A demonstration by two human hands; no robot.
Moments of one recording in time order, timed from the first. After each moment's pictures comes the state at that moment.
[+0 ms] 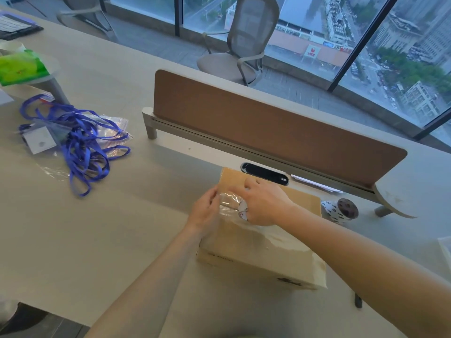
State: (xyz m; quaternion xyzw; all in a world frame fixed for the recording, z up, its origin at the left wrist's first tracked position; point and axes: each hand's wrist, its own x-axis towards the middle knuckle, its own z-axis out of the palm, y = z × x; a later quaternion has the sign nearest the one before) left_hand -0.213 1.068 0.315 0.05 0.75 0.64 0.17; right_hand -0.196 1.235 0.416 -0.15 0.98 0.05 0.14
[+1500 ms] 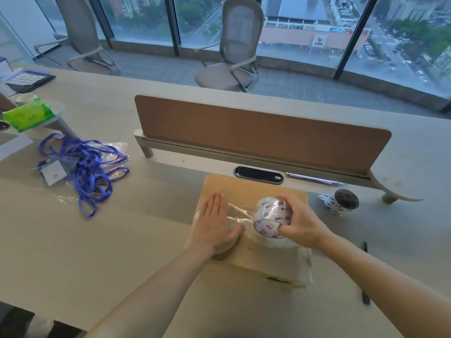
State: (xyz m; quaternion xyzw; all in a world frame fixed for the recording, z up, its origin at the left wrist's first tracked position) left_hand -0.179 1.125 0.318 0.24 0.96 0.09 0.11; right_hand -0.106 1.364 0.388 0.05 0.90 -0.42 0.09
